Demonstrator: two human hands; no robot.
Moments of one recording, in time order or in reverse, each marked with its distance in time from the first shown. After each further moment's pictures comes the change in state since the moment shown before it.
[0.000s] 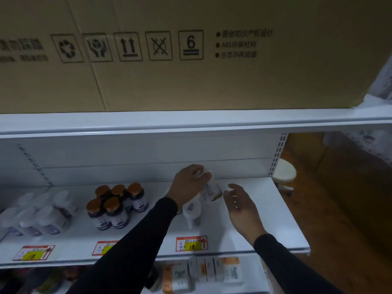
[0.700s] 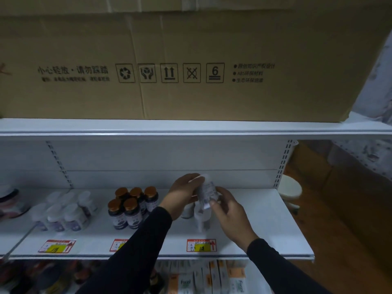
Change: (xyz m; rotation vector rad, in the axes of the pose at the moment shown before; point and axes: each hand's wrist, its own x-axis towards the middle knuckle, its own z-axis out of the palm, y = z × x) left_hand -0.048 0.005 -0.039 -0.578 -0.045 -0.147; right_hand -0.035 -0.059 0.022 0.117 -0.151 -0.188
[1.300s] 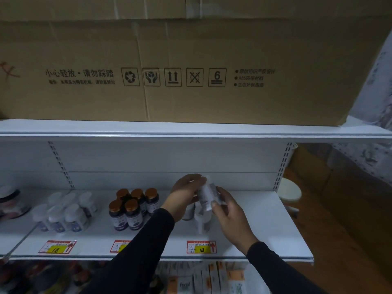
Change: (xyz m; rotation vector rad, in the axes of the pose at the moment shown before) left_hand -0.007 0.004 0.005 -0.055 0.051 0.036; right_hand -0.005 -0.008 0.001 0.048 -0.006 -0.017
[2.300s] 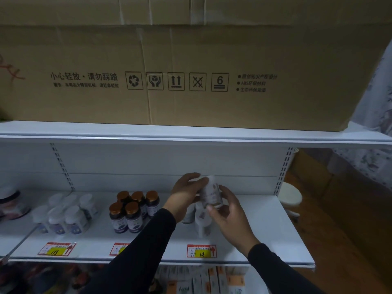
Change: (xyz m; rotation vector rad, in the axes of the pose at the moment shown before) left_hand 0.002 0.008 0.002 -0.042 0.014 0.033; right_hand 0.003 -0.002 -0.001 0.023 -0.012 0.007
